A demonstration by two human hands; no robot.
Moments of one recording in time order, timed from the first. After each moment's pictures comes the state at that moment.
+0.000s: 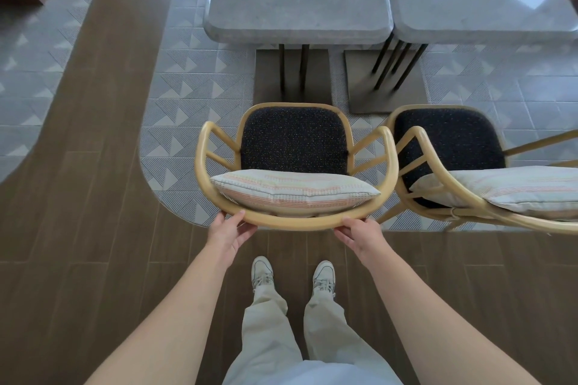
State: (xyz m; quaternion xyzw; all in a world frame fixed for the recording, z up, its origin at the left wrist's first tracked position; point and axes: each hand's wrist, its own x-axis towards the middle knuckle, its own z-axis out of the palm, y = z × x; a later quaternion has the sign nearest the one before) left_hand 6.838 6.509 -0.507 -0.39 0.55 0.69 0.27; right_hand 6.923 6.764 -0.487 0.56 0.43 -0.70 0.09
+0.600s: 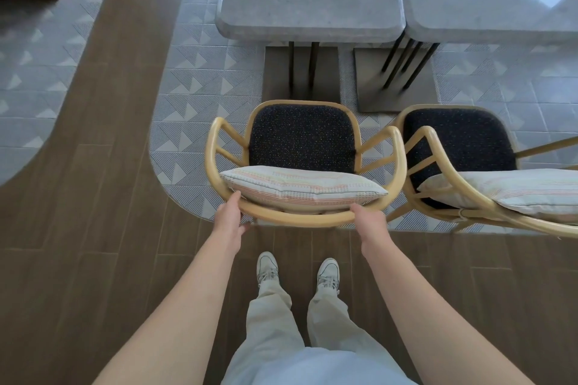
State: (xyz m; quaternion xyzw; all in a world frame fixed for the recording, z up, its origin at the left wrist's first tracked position) left_hand 6.826 6.515 -0.470 -0.40 0.60 0.65 0.24; right_hand 6.907 6.750 -0.458 0.59 0.54 -0.59 0.09
